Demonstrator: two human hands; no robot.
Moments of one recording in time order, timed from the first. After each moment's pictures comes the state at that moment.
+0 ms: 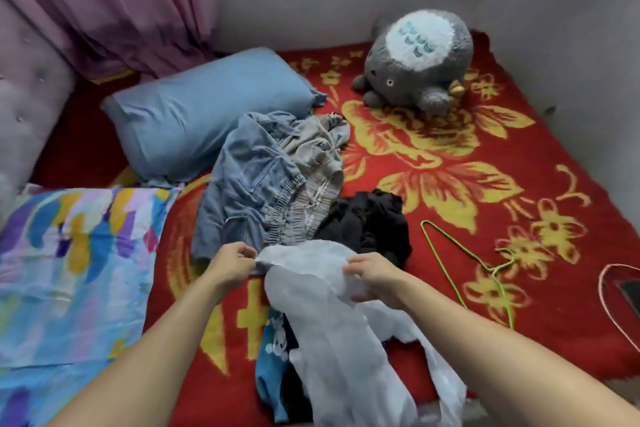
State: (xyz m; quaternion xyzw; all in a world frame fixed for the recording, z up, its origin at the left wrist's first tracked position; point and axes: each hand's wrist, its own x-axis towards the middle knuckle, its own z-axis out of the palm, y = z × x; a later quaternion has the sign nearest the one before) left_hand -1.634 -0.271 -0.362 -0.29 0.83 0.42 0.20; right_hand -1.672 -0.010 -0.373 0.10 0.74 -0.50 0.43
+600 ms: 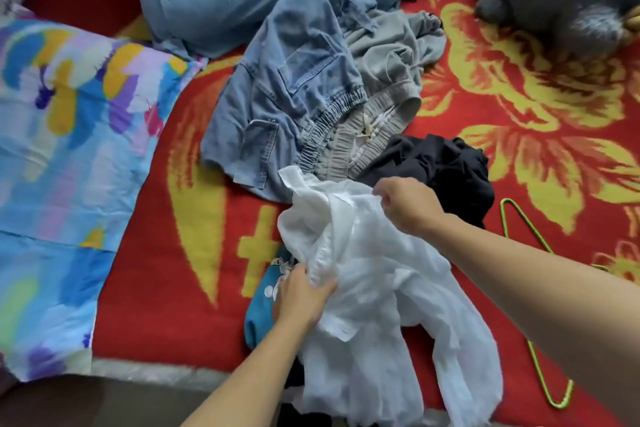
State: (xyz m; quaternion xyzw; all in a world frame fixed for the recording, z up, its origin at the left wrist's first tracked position) left_hand -1.559 -0.173 -0.563 -0.44 0.74 0.46 0.22; right_hand -1.768 -0.059 -0.522 -0.26 0.94 -0.05 0.23
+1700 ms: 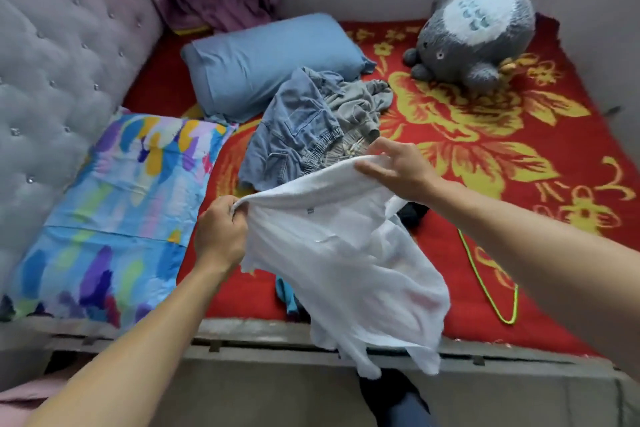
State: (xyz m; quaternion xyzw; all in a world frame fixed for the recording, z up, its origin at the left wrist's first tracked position) left_hand -1.450 -0.238 -0.317 -0.30 0.88 0.31 -0.17; right_hand -1.644 0.008 -0.286 -0.29 0.90 -0.32 0.09
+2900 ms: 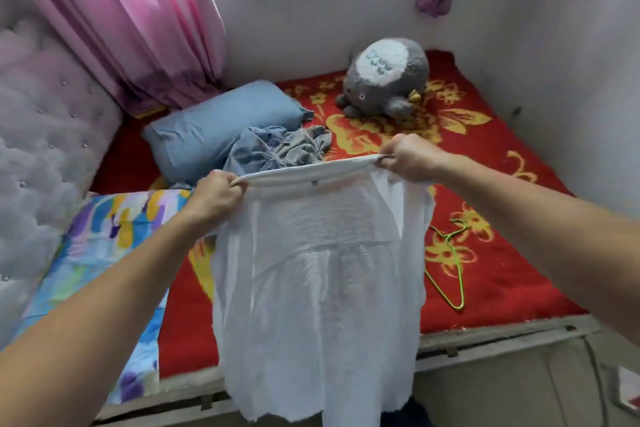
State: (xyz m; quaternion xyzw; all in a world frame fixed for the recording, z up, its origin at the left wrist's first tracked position) left_hand -1.524 -0.147 -0.144 -0.20 0.94 0.27 0.01; right_hand -1.646 0.157 -0.146 -0.19 0.96 -0.18 0.14
